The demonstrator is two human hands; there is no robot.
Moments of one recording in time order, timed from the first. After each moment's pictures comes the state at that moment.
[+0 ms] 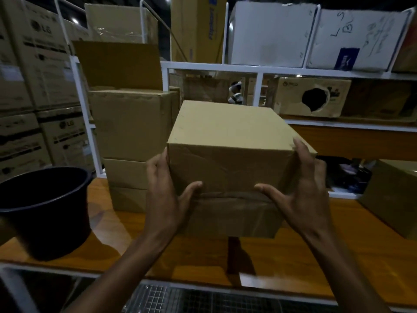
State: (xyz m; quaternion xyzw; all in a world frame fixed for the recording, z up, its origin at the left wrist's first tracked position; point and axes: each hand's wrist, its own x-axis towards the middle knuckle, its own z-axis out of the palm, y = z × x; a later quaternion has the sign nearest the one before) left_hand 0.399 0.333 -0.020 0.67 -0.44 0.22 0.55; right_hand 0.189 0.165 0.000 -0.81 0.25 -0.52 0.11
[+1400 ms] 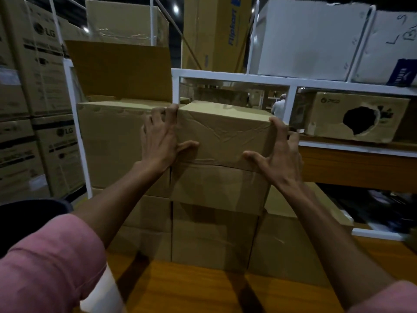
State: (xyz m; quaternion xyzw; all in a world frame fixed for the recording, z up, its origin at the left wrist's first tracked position) left_hand 0.654 0.184 0.083 0.77 -0.41 0.34 0.34; right_hand 0.426 0.013 0.067 -0.82 0.30 -0.49 0.07
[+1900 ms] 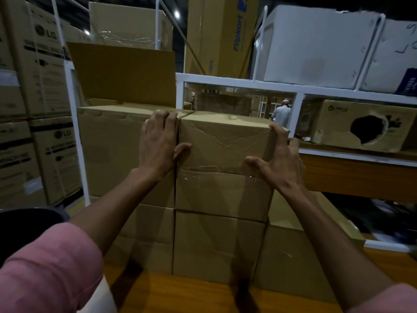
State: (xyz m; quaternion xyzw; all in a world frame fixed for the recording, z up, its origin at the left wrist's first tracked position) left_hand 0.691 0.178 0.077 0.73 -0.44 0.42 0.30; right_hand 0.452 -0.002 0.071 -0.82 0.32 -0.47 0.07
